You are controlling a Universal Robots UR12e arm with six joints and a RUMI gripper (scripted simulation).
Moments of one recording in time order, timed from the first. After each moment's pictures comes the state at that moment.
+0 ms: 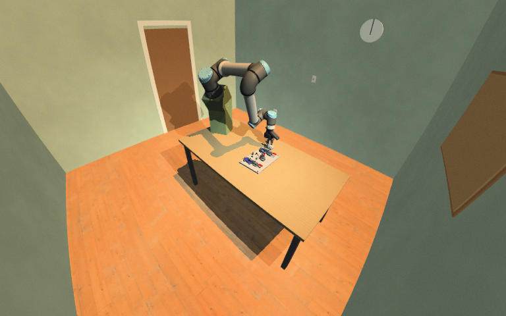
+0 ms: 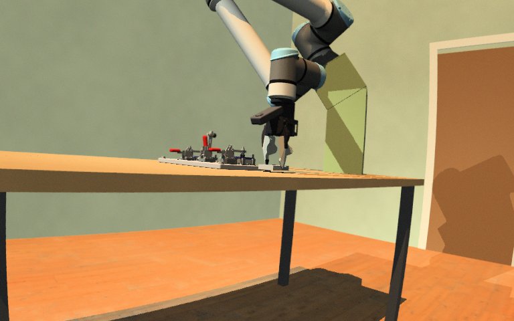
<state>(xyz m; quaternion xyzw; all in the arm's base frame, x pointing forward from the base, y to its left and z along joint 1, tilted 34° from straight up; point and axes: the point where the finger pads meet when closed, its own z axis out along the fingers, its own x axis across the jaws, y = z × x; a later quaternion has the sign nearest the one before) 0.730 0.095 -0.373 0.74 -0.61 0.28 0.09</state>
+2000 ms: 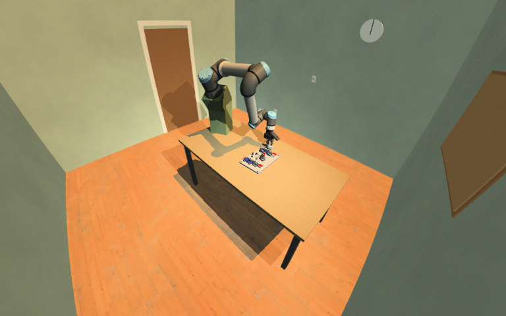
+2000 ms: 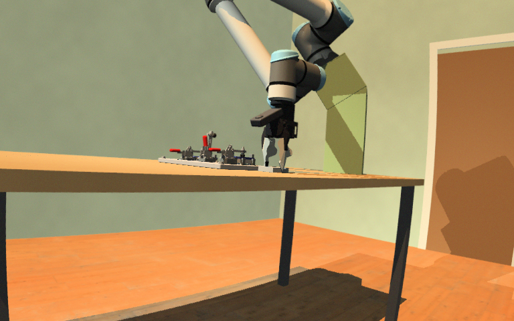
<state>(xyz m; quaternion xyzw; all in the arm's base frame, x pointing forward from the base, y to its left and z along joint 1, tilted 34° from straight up) 0.732 0.092 -0.379 0.74 -0.61 0.28 0.09</state>
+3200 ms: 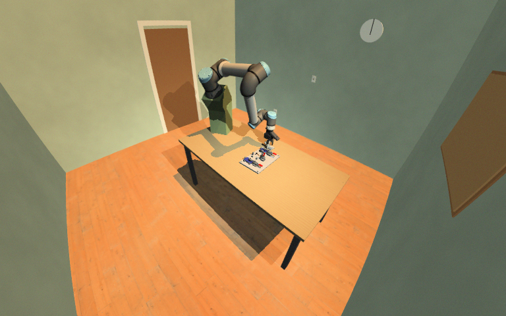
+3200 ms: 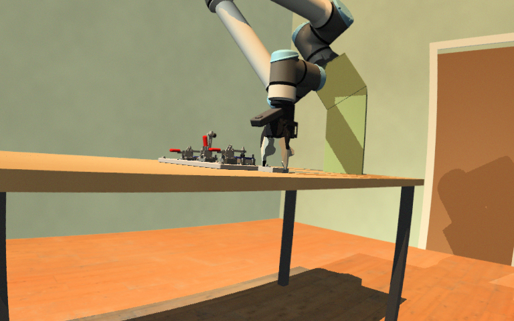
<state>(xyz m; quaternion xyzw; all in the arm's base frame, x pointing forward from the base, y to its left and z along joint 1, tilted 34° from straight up) 0.732 0.092 -0.379 0.74 -0.61 0.28 0.09</state>
